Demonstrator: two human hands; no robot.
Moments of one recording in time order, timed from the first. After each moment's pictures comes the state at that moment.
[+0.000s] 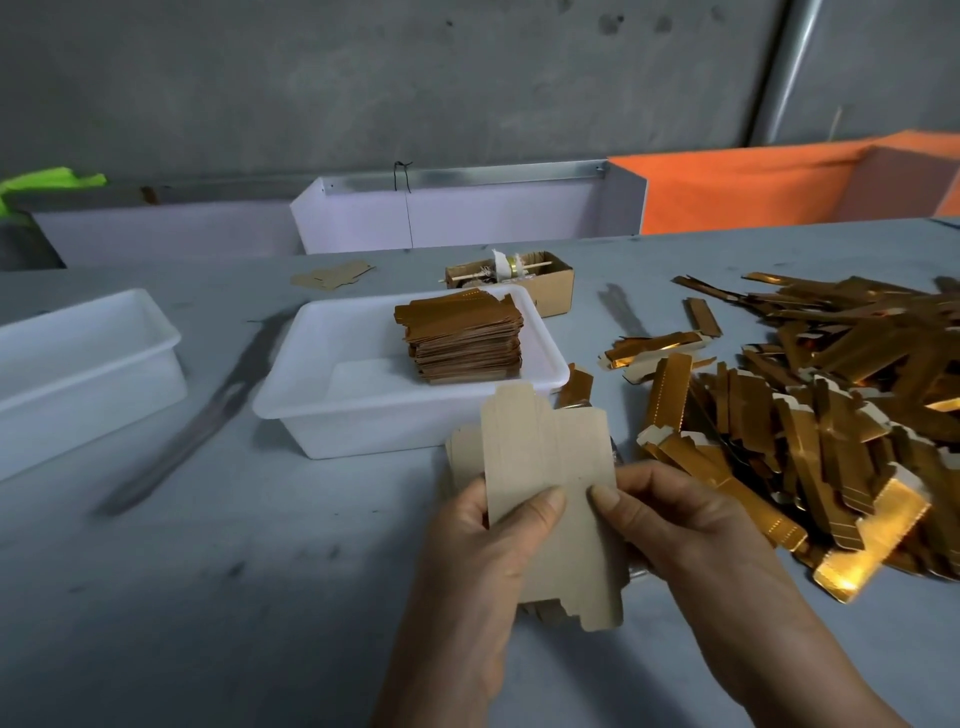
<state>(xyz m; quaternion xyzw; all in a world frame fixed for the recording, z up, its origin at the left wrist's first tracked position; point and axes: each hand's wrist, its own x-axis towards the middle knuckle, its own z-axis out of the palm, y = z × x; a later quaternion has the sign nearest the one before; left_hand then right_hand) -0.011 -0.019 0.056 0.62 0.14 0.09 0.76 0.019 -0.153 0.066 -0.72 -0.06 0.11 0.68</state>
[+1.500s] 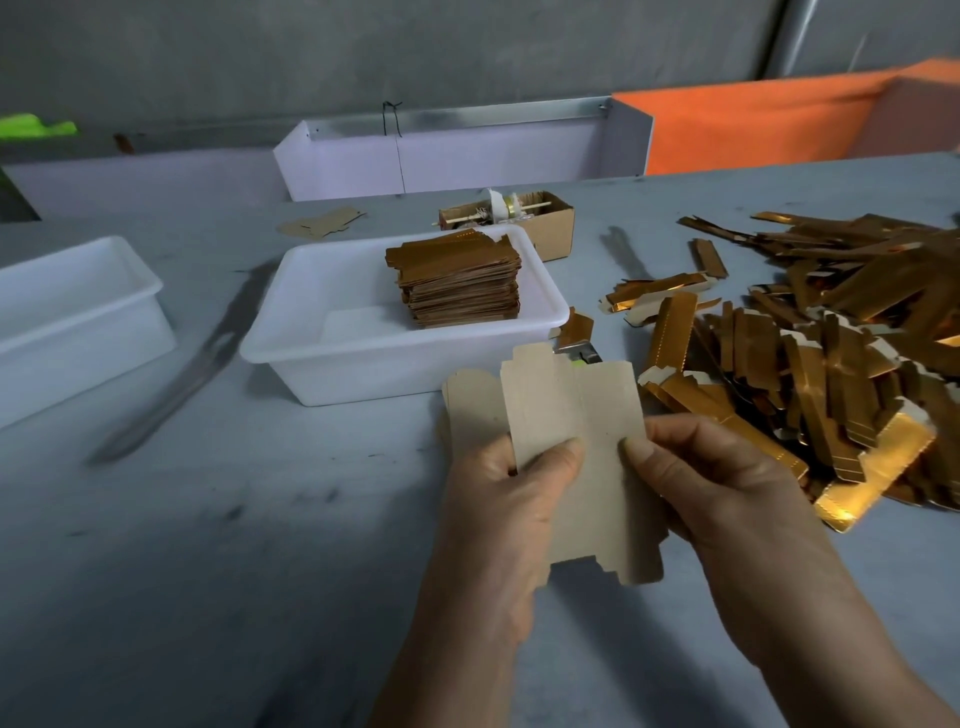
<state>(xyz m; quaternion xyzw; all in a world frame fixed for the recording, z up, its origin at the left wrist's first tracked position) -0.011 -0.033 0.045 0.63 0.16 0.07 0.76 0.007 -0.164 0.052 -0.71 -0.01 0.05 0.71</state>
